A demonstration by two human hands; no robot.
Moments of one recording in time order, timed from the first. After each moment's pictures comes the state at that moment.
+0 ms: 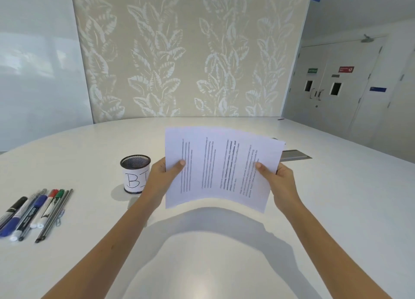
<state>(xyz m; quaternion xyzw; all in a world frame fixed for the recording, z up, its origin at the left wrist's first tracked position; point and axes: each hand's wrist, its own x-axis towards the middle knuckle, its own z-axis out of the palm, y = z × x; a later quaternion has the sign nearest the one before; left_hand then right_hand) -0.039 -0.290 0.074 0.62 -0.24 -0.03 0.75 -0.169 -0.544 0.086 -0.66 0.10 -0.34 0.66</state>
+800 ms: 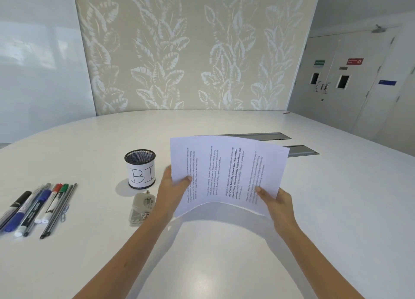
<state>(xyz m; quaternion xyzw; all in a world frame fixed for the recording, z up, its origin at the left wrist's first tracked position) -0.051 -0.299 0.040 0.66 -0.15 -0.02 0.74 -0.170 -0.531 0.022 -0.66 0.18 -0.31 0.66</state>
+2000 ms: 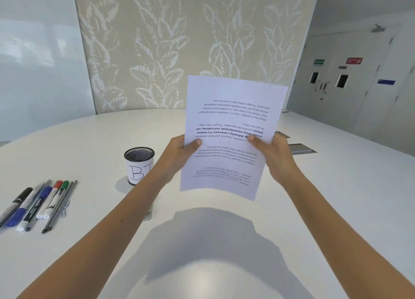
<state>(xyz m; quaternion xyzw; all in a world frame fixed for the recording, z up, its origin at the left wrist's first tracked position) -0.040 -0.301 0.120 0.64 -0.34 -0.08 0.68 -0.148 -0.514 0.145 -0.69 0.02 -0.29 0.67</state>
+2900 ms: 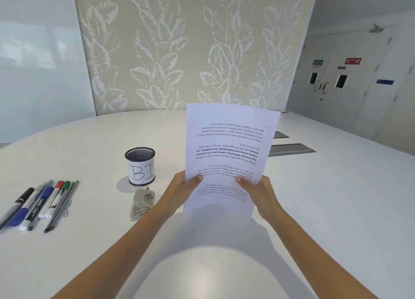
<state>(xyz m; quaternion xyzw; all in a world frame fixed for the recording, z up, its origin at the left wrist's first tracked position) -0.060 -0.301 0.043 0.67 -0.30 -0.14 0.67 -0.158 -0.502 0.050 -0.69 0.11 -0.23 0.68</state>
